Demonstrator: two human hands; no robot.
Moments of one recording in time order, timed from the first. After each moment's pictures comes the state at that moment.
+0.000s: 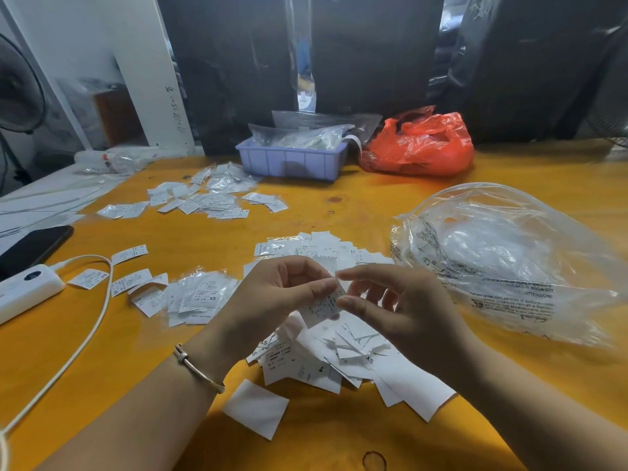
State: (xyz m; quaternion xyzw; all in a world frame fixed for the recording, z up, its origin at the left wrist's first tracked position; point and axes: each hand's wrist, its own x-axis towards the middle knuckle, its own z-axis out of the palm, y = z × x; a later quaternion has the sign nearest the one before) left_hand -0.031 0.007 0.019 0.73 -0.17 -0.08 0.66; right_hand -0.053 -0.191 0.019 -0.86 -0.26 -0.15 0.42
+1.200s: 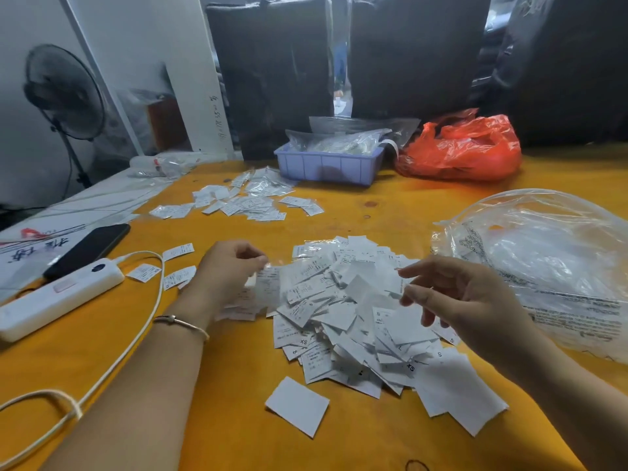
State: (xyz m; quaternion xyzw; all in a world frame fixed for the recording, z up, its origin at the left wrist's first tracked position) left_hand 0.017 0.104 0.011 0.88 0.09 0.10 0.46; right_hand -0.040 -0.206 0.015 -0.82 -0.18 -0.07 0.54
